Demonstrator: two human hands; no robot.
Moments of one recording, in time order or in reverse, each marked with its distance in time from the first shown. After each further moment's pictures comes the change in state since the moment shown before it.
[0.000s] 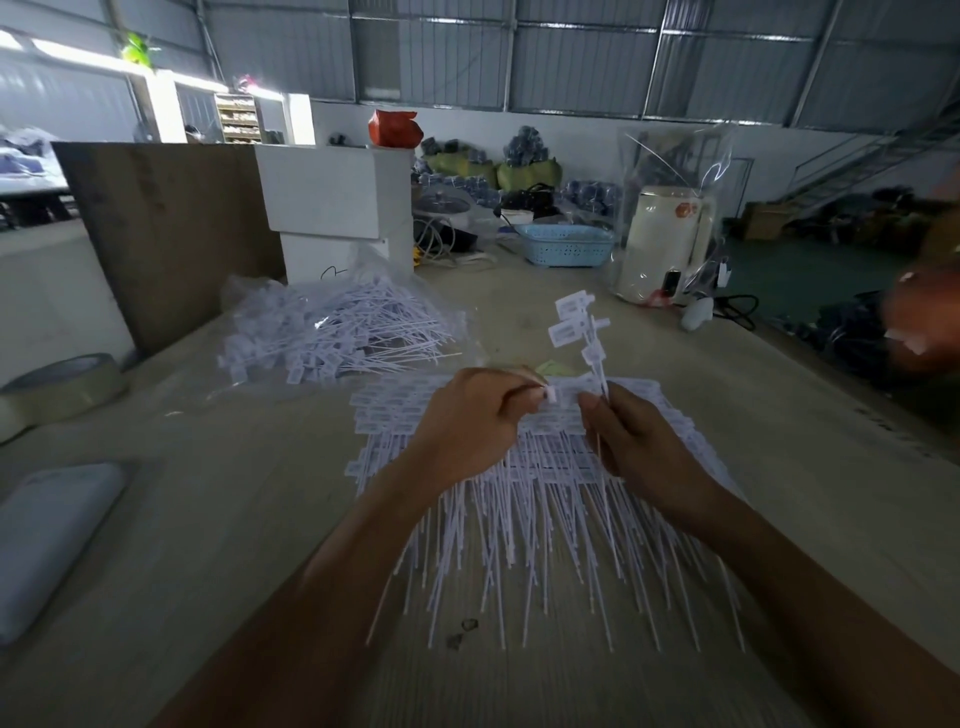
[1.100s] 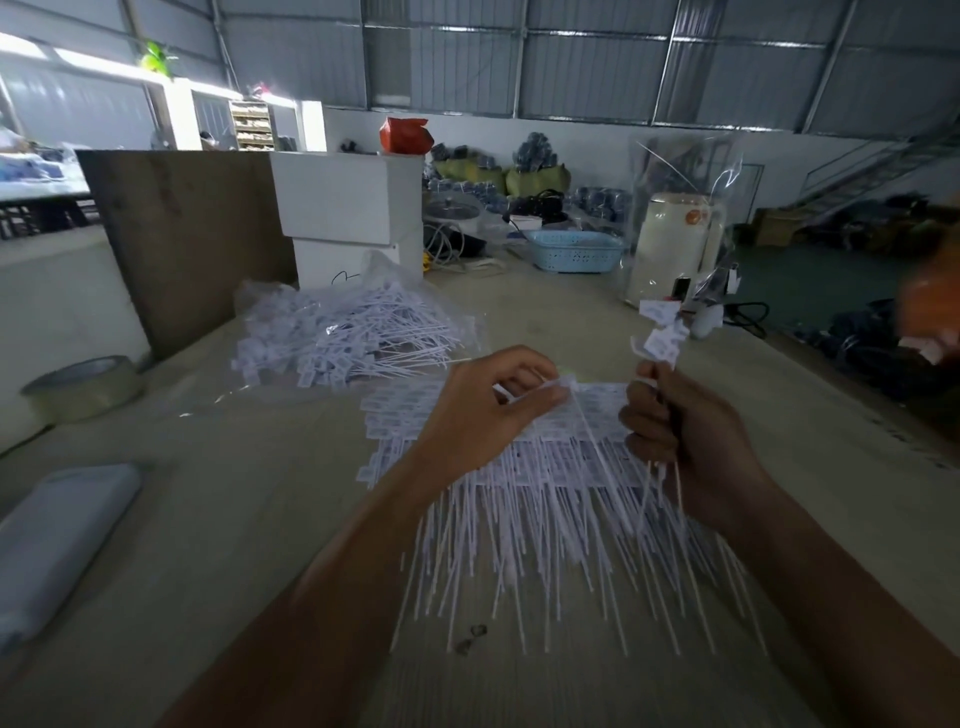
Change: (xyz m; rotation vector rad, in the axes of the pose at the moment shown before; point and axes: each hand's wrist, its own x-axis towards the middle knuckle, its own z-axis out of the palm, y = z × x) left_hand 0.002 0.002 -0.005 -0.360 0.145 0.037; right_hand 0.004 -0.019 -0.022 1.028 0.076 0.299
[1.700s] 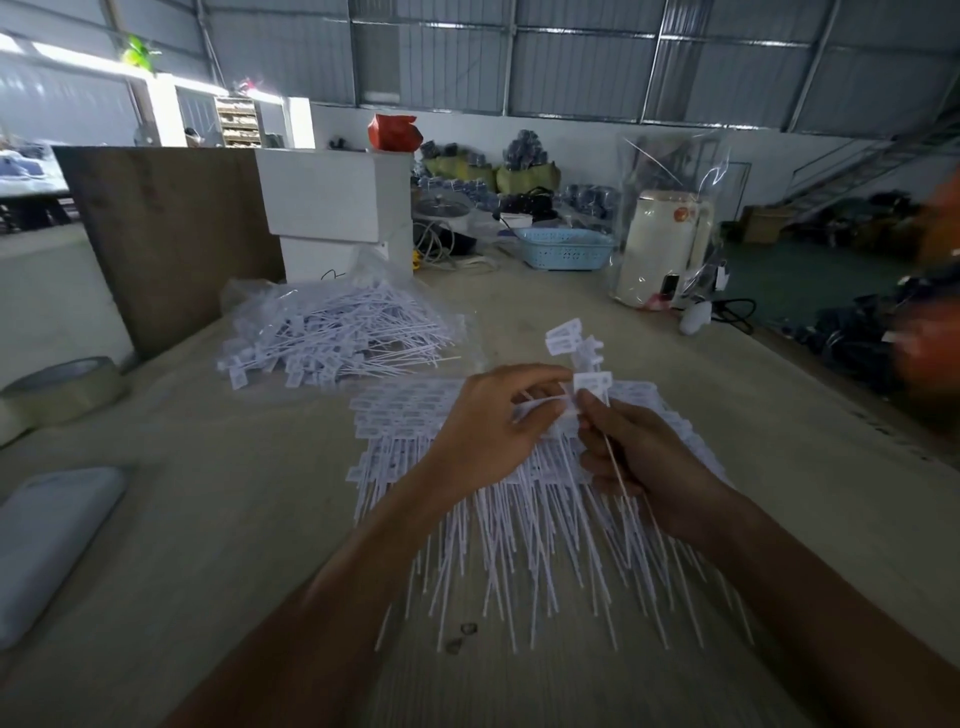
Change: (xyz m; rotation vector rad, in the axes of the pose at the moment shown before) left_hand -0.005 0.005 0.016 0.184 -0.059 0.078; right_hand -0.002 0.021 -0.001 -0.470 -0.045 0.124
